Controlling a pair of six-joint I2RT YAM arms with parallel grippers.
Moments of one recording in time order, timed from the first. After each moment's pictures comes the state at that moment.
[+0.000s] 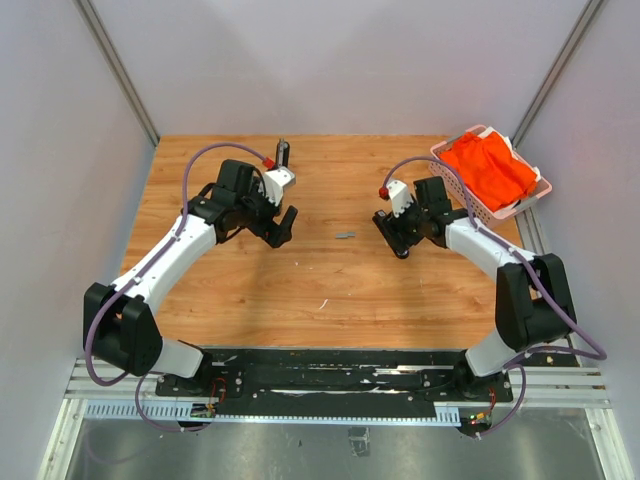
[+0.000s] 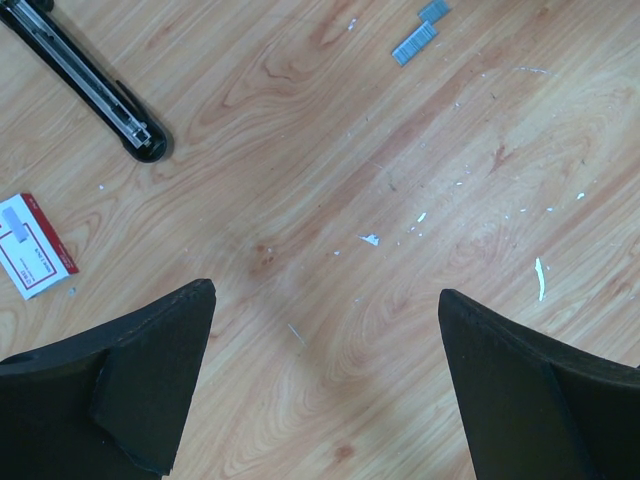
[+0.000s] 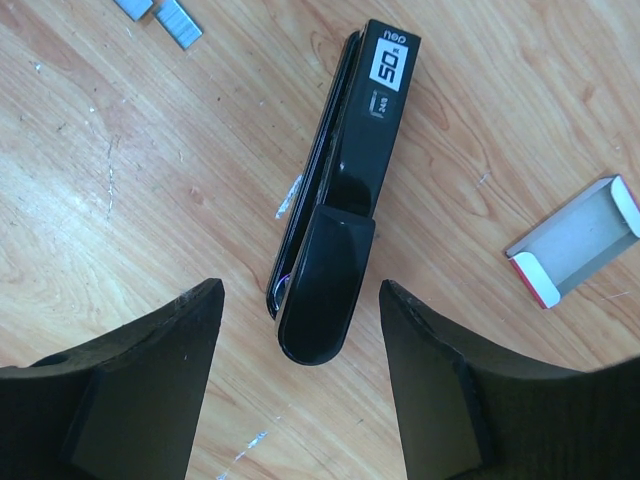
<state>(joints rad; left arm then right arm) -0.37 1.40 1.15 -0.55 0.29 0.27 0.29 1.56 1.00 -0.32 -0.25 -0.44</state>
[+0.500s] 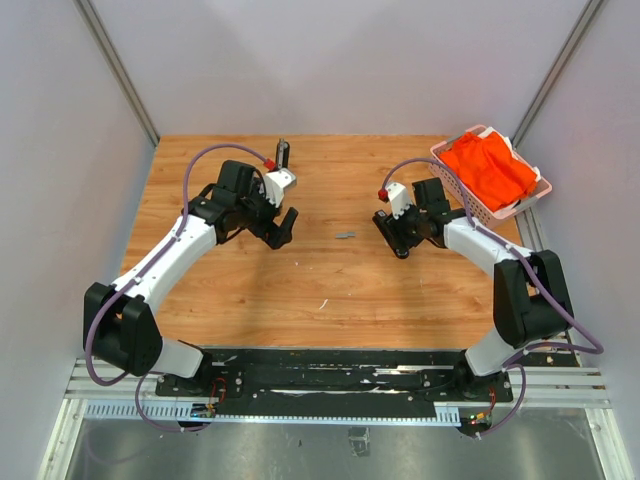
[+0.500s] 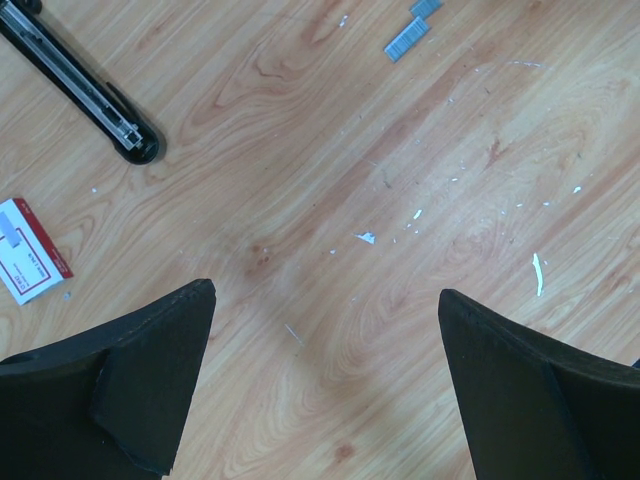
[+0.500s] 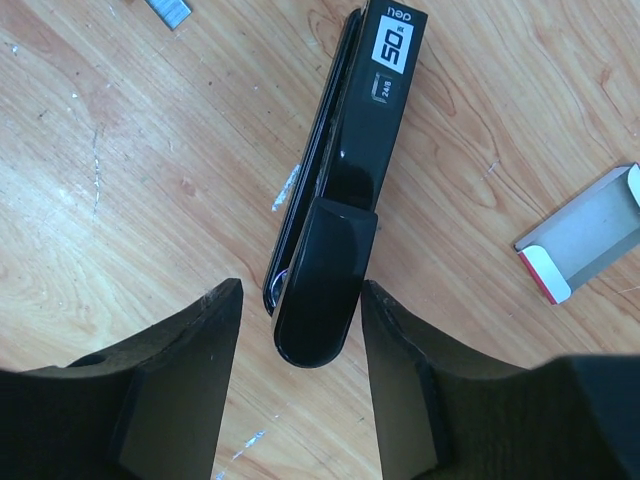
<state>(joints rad) -0.37 1.40 1.15 -0.55 0.30 0.28 0.29 1.59 1.00 -0.33 -0.24 -0.44</state>
